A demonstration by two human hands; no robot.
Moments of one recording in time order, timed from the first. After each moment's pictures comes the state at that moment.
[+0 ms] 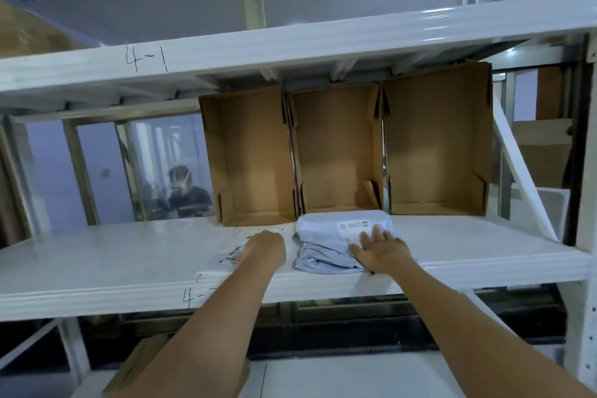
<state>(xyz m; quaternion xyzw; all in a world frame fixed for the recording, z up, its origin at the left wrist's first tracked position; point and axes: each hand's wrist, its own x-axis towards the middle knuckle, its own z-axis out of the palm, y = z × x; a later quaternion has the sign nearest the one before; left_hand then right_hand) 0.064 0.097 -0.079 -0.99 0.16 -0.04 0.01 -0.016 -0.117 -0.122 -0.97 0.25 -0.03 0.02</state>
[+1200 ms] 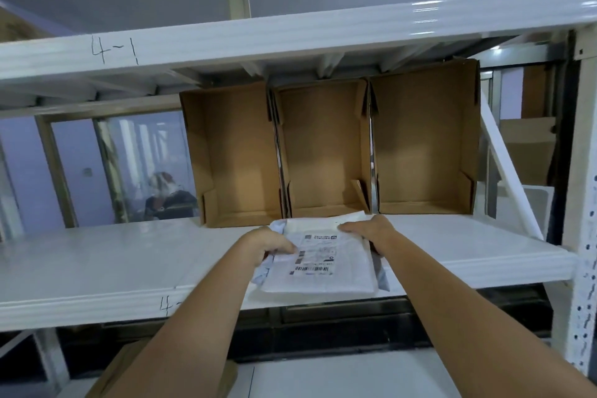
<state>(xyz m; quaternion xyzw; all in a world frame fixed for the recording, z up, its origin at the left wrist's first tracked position) 0.075 0.078 -0.065 -0.84 0.15 0.25 -0.46 0.001 -0.142 -0.094 -0.74 0.32 -0.18 0.57</state>
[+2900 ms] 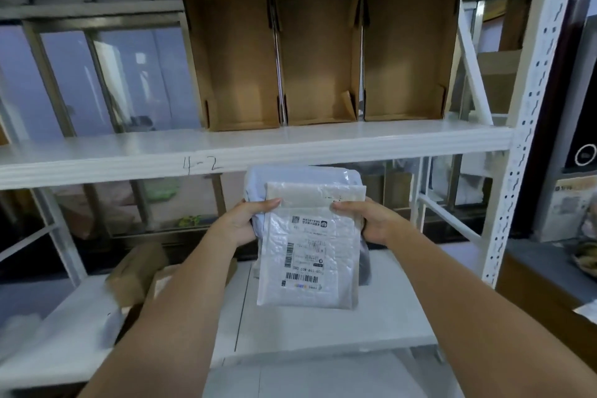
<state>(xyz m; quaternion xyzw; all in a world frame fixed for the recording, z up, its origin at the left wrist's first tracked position) -0.013 0.195 -0.249 -0.52 0.21 0.36 -0.75 -0.150 -0.031 -0.260 -0.58 0.07 -0.06 0.81</state>
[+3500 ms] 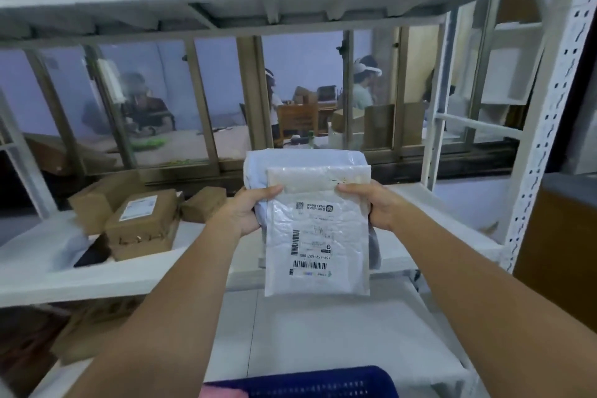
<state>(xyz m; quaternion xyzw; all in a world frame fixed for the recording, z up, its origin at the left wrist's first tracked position) 0.004 0.177 -0.527 -0.50 0.18 0.33 -0.78 -0.124 -0.046 -0.534 -0.59 0.07 -0.09 0.79</state>
